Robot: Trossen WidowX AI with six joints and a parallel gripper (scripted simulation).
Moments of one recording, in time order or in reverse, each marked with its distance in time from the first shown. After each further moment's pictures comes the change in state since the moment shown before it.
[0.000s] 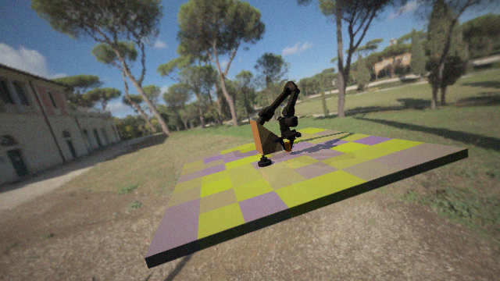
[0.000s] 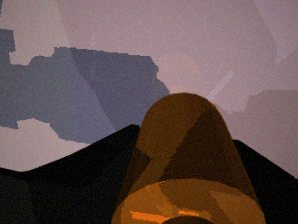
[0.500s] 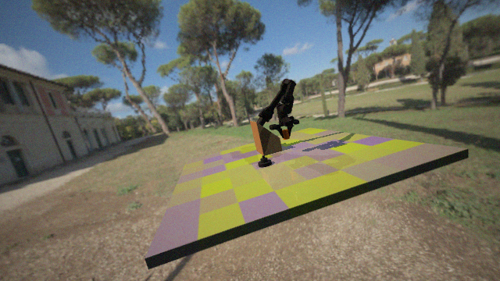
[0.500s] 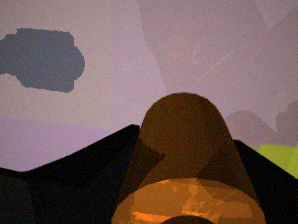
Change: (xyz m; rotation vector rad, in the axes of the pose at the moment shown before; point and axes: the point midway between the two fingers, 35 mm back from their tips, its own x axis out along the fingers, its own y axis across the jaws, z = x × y) arm -0.088 -0.001 0.001 -0.002 -0.003 0.003
